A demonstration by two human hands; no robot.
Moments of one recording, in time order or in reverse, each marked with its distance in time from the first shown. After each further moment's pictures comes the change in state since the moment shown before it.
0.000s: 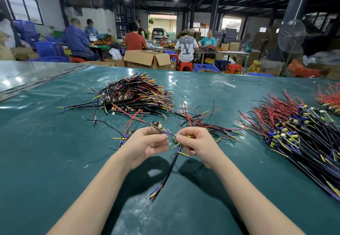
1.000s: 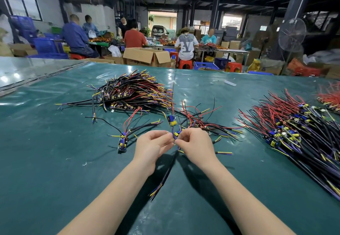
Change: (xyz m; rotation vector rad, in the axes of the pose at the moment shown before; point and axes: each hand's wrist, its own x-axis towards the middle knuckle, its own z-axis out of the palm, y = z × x) left_hand 0.004 -0.024 0.030 -0.093 0.311 0.120; right_hand 0.001 0.005 0.013 -0.769 0.254 0.007
